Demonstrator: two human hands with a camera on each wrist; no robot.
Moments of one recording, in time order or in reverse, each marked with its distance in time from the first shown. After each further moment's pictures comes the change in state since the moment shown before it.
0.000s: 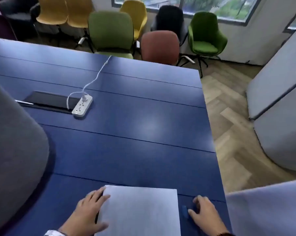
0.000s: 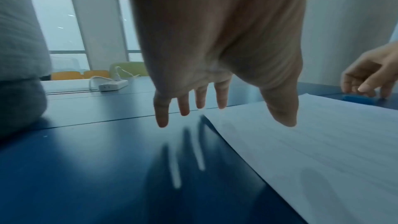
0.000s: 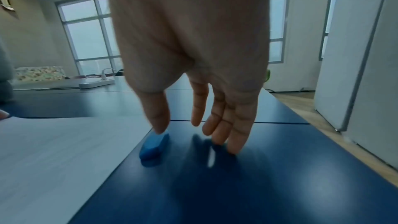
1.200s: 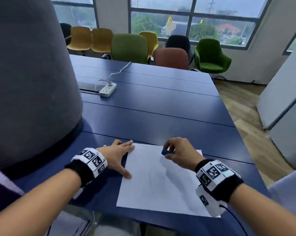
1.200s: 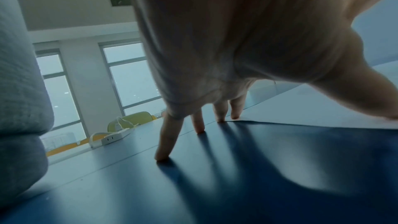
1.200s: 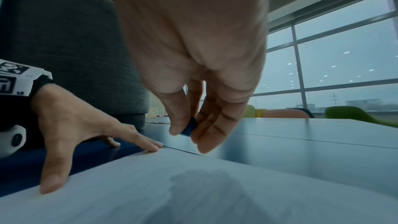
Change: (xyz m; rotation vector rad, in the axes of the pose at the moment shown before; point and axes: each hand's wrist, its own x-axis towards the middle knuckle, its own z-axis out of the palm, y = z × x) left_hand 0.015 -0.029 0.024 0.236 0.075 0.076; right_hand -0.032 -0.131 0.067 0.065 0.153 -0.635
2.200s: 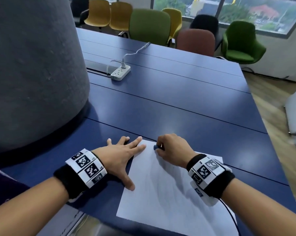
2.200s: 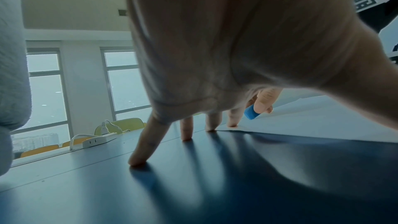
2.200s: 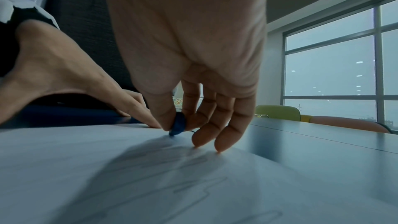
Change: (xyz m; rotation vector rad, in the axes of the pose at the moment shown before) left_hand 0.005 0.002 0.009 0.036 -0.068 -0.001; right_hand 0.076 -0.008 0.049 -0.303 -0.102 -0.227
